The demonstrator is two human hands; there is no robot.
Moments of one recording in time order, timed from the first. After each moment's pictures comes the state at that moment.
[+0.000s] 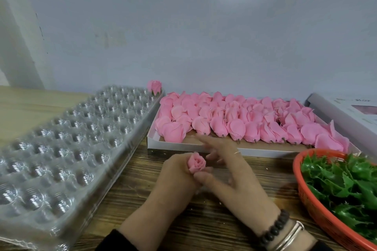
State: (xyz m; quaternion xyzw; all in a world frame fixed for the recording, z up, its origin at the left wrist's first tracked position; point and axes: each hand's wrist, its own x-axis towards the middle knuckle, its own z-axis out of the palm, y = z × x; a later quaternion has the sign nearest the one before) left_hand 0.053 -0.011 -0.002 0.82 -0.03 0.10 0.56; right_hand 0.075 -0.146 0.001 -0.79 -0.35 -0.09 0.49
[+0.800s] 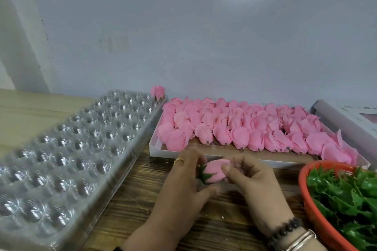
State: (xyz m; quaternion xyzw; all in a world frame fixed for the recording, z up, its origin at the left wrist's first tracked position) left_hand 0.057 -0.013 -0.014 0.86 -0.10 0.24 0.45; right_hand 0.096 -0.153 -0.005 -0.65 -0.11 0.01 0.75
